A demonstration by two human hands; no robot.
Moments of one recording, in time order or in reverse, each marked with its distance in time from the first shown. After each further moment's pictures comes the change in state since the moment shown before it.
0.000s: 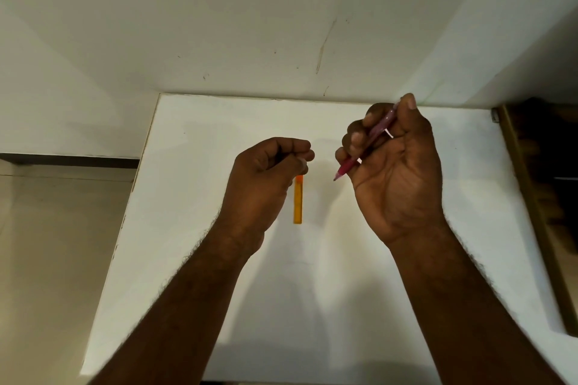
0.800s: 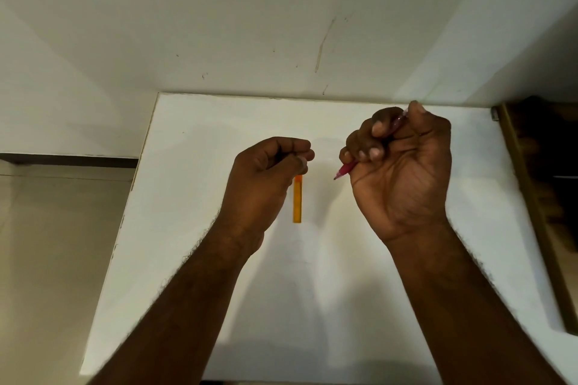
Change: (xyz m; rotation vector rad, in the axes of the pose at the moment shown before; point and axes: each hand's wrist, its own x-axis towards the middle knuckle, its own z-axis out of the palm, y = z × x) left_hand 0.001 -0.001 0.001 -0.009 0.005 0.006; right_hand -0.001 -0.004 0.005 0.096 0.024 -0.026
